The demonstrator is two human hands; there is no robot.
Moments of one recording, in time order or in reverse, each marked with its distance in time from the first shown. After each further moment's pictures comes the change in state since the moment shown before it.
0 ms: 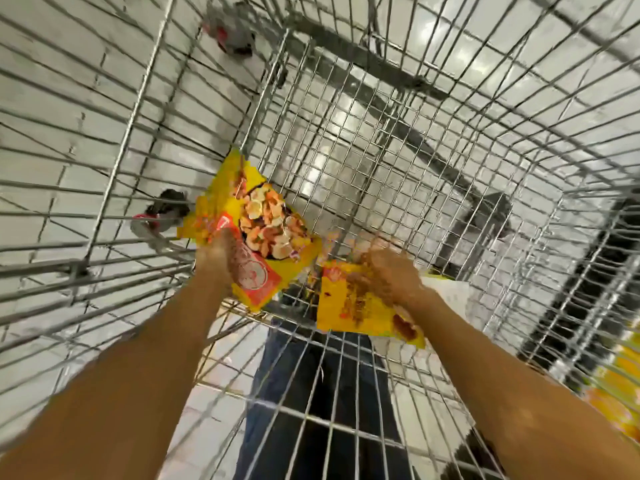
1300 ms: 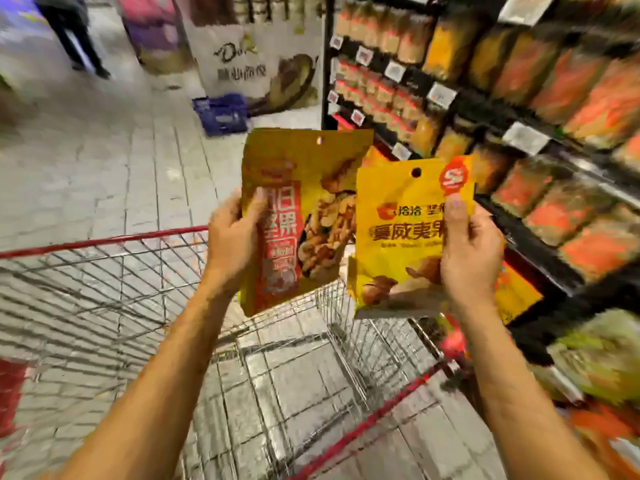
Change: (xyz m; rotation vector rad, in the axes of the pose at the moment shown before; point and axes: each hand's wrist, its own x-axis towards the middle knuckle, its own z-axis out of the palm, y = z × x) left_hand -0.630 0.156 0.069 0.295 -1.009 1.472; right_hand -0.586 -0.067 -0.190 1.040 2.166 0.133
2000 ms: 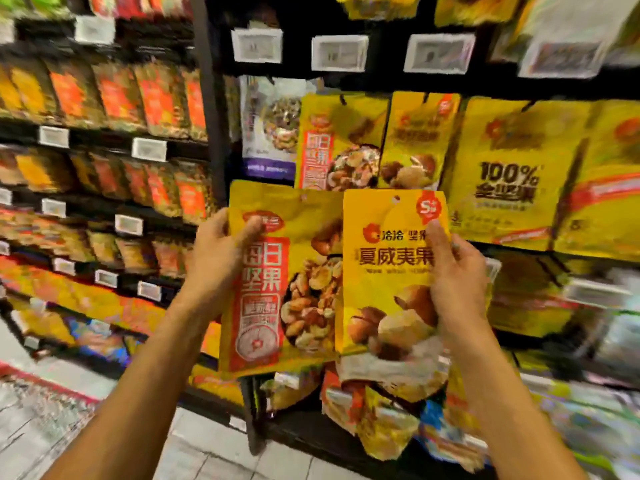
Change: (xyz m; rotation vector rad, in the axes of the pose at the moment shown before) left_hand -0.253 0.193 0.432 -0.311 -0.742 0.240; right_hand -0.059 -0.100 -0.513 -0.151 0.694 -0.017
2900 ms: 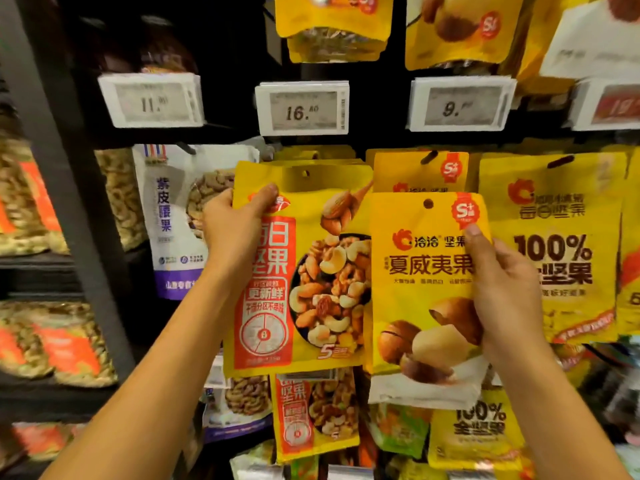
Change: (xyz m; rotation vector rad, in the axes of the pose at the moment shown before) left_hand 0.251 -0.027 0.137 -0.247 -0.108 -0.026; right_hand 0.173 0.032 0.037 -0.102 0.286 -0.084
